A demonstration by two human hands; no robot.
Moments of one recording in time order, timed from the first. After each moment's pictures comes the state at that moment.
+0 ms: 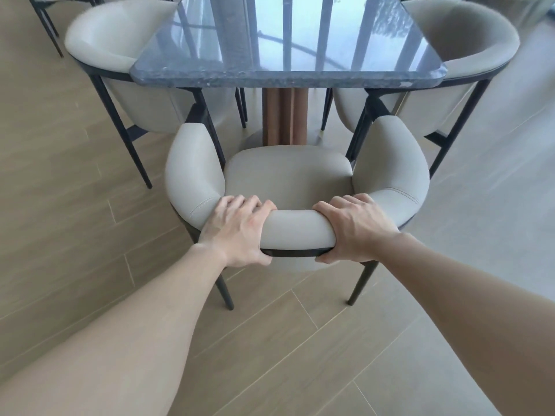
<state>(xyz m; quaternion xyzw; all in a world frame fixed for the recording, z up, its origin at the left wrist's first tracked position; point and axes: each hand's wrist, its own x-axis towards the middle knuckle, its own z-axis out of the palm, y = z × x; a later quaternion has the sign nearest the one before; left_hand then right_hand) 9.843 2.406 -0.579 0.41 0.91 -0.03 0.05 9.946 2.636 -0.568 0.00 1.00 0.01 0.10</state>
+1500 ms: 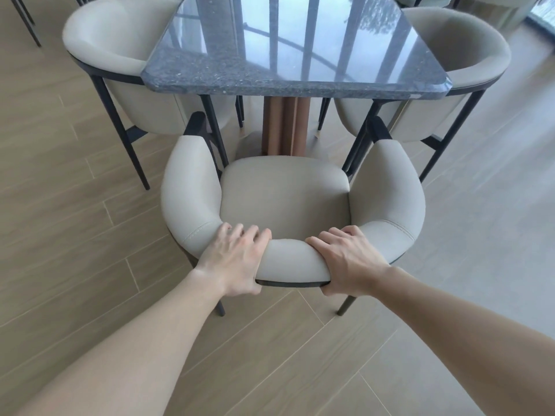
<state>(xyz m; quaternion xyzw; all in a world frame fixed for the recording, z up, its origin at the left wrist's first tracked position) 9.830 2.330 -0.572 0.46 0.88 -0.10 0.09 9.945 2.555 -0.570 -0.03 0.99 -0.01 0.15</state>
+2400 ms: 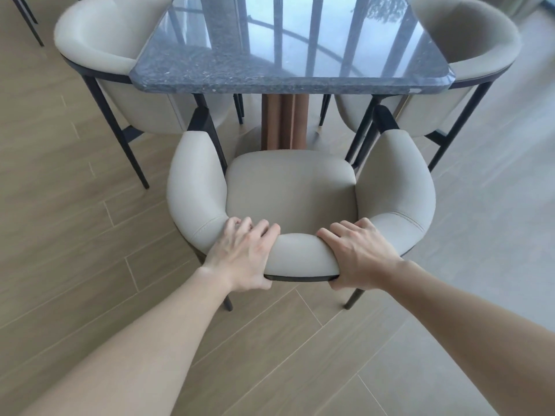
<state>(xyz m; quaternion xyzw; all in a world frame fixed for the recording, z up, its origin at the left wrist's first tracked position) 9.830 2.376 -0.576 0.47 0.87 -0.07 0.09 9.944 2.601 -0.563 -0.01 0.99 0.02 0.15</state>
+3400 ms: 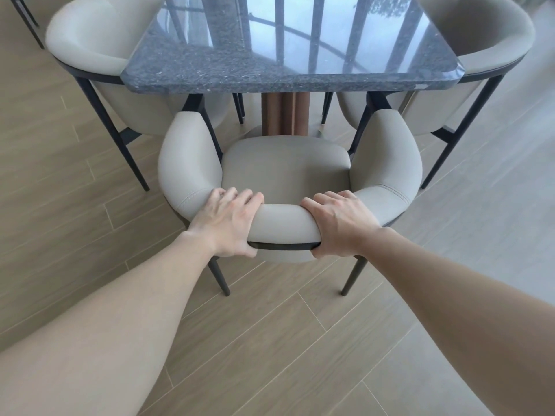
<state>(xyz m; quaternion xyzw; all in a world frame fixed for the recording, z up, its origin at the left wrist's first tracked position) 9.757 2.394 -0.571 0.46 0.88 -0.10 0.07 9.872 2.616 -0.573 -0.01 0.99 -0.01 0.10</state>
